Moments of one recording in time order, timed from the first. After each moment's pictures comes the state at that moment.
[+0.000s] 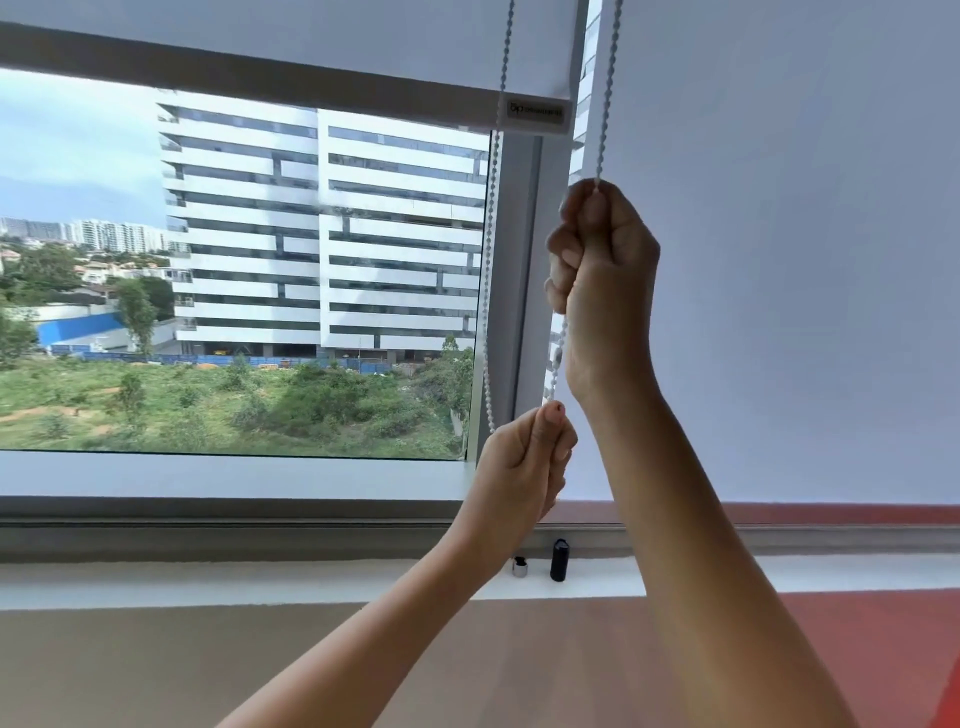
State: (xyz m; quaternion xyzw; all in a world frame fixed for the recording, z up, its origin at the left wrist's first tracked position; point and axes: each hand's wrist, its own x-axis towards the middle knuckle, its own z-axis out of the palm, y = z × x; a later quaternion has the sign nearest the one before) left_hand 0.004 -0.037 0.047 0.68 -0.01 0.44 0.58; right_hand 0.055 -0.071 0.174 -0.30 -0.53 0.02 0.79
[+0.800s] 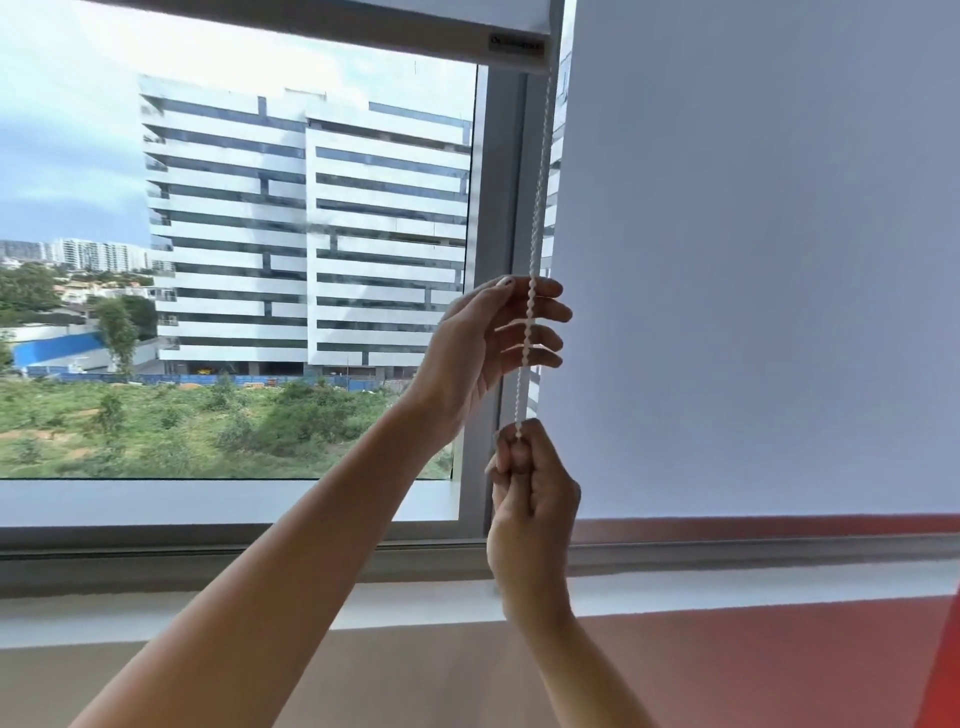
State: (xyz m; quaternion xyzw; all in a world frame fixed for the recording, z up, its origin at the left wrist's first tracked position) left_hand -0.006 -0.004 0.149 0.65 -0.10 0.42 0.62; right_hand 0.043 -0.054 0.020 -0.47 -0.45 -0.09 0.76
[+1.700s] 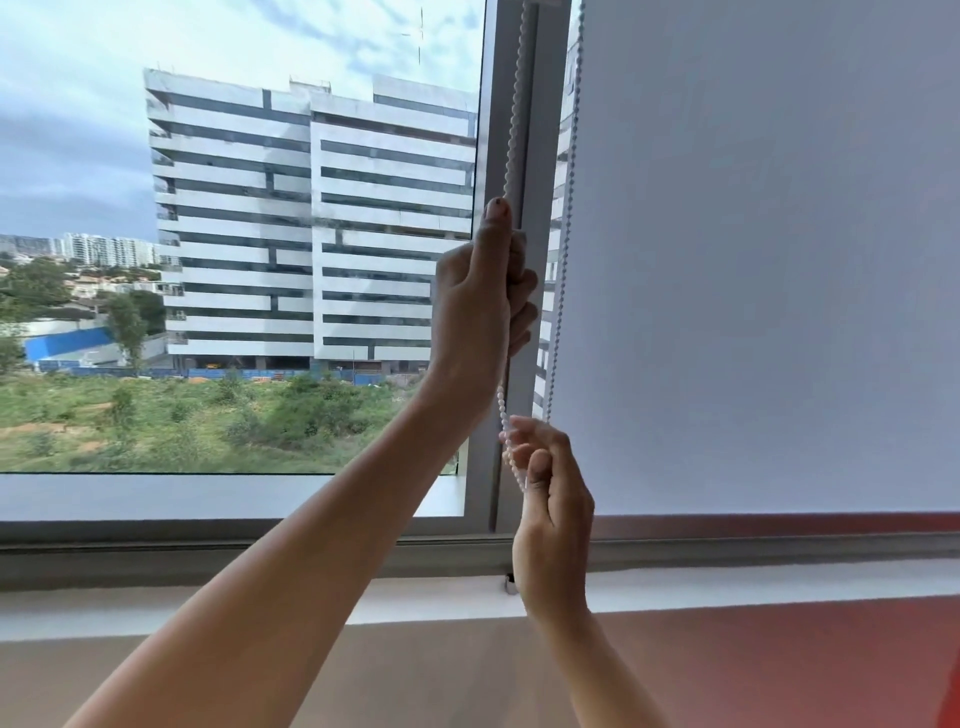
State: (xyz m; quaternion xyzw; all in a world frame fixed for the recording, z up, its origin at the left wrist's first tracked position) left_hand -0.010 -0.036 0.167 0.59 -0.09 0.55 0.58; right_hand 0.064 -0.054 0.009 -0.48 -0.47 -0.14 0.73
